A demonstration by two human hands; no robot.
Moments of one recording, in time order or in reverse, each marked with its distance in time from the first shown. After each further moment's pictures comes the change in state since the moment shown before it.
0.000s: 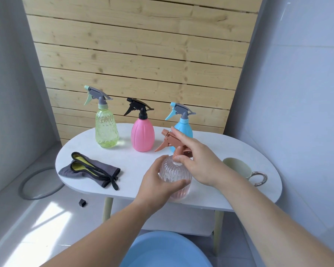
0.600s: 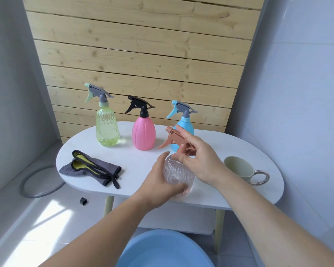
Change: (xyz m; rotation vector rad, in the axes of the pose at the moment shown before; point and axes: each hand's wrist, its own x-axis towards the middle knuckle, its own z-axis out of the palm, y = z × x) left_hand 0.005 0.000 -0.006 0.056 -0.189 -0.015; right_hand 0.003 0.012 0.009 0.181 0.121 -0.007
